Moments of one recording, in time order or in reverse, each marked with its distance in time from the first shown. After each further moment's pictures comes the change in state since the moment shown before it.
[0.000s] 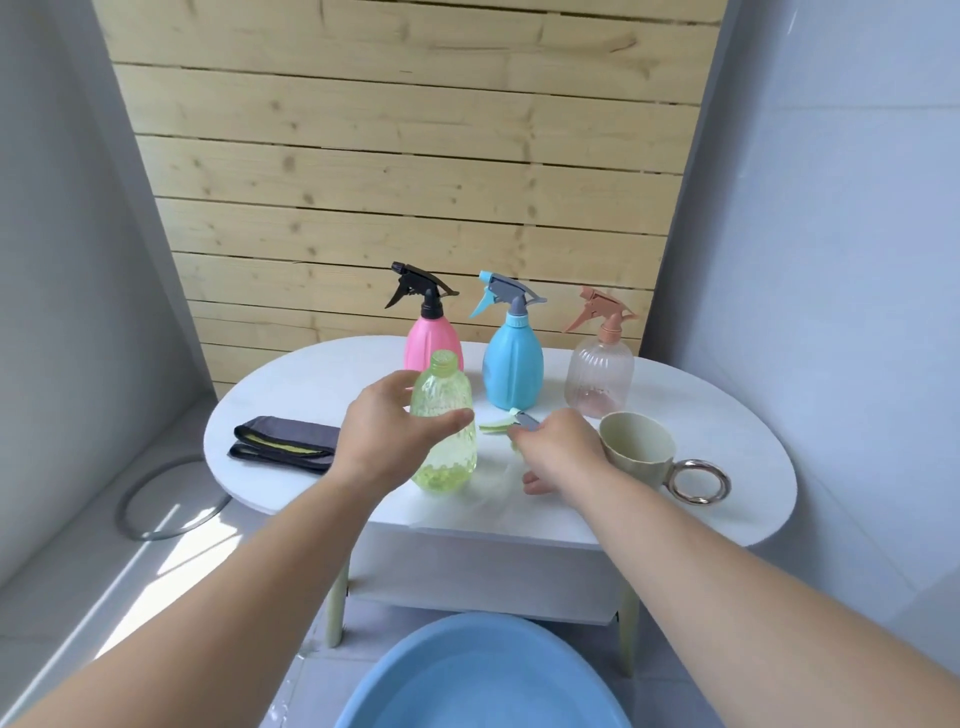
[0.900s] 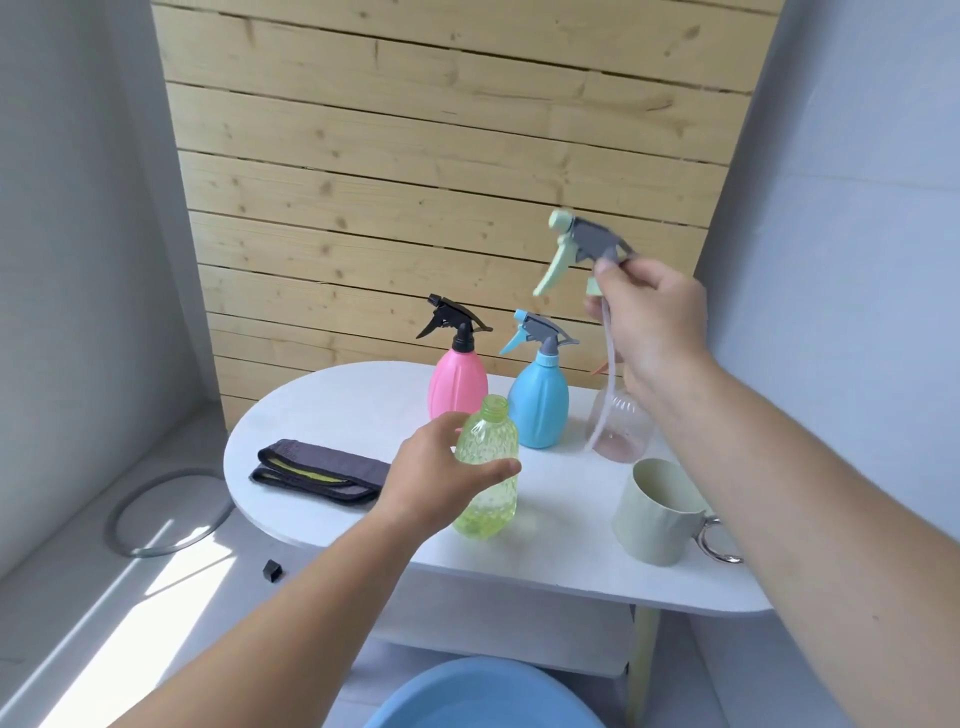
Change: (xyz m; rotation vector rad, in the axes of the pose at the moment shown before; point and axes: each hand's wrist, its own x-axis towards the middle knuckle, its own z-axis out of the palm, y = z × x) left_hand 0.010 -0.013 0.002 -0.024 -0.147 0.022; right_hand -0.021 -0.138 -0.061 0.517 0.349 -0.486
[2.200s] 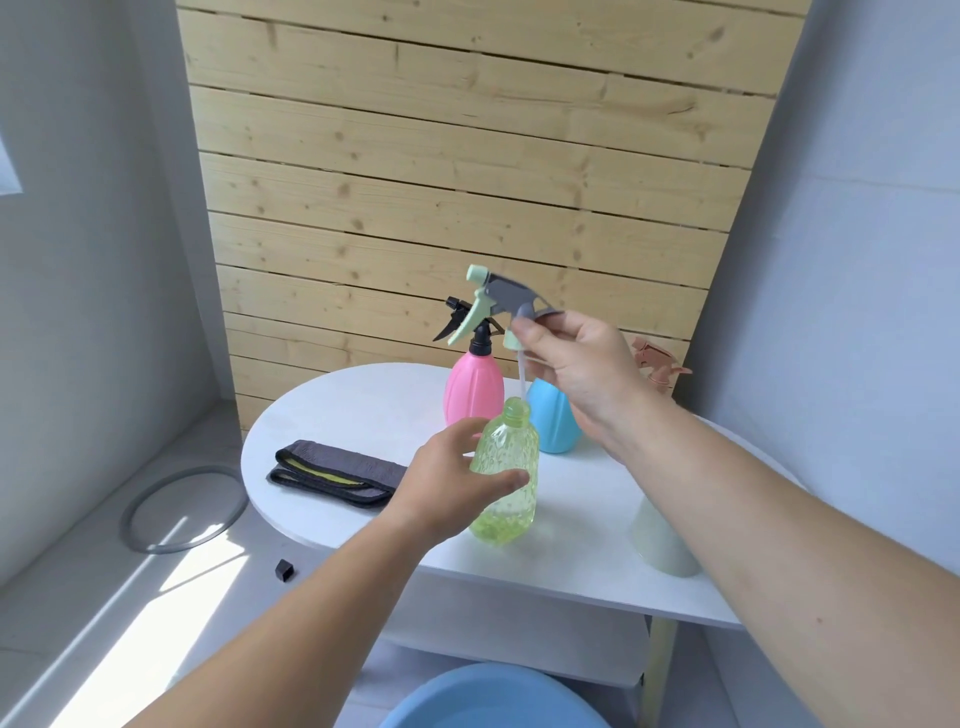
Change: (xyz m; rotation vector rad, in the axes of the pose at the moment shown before) left_hand 0.008 -0.016 -0.003 -0.145 -0.090 0.022; right_hand -0.022 0.036 0.042 0.159 -0.427 0.140
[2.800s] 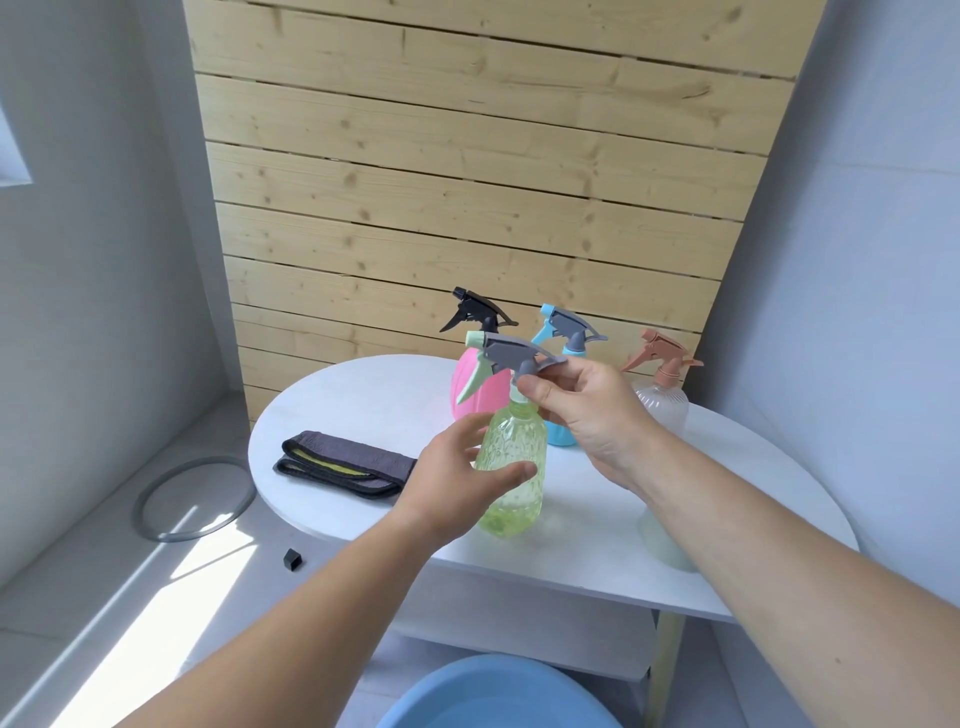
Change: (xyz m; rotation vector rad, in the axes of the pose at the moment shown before) left_hand -0.003 -0.009 0.004 -0.036 0.039 0.037; right_hand -0.017 0.040 -0.016 -0.038 -0.156 0.044
